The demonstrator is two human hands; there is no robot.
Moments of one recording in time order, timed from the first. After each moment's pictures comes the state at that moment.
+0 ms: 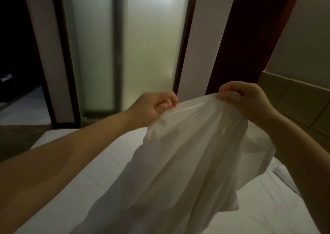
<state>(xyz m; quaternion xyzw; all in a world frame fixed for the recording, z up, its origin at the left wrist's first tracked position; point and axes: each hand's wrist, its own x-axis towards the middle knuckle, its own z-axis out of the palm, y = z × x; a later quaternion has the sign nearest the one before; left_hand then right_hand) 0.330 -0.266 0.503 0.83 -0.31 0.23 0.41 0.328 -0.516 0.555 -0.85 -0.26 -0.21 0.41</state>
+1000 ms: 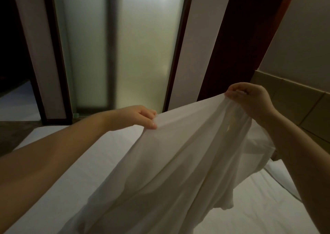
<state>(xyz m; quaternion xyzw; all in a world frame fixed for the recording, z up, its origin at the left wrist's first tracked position) 0.341 -0.234 0.483 0.82 -0.30 -0.15 0.46 0.358 -0.549 0.542 -0.86 -0.16 -0.26 0.42</state>
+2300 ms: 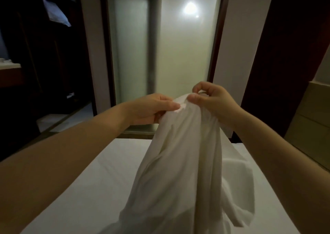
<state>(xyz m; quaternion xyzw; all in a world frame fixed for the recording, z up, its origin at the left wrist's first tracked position) 0.305 -0.280 0.554 0.79 -0.16 -0.08 0.59 0.346 -0.472 0.564 -0.75 -0.33 -0.04 0.57</state>
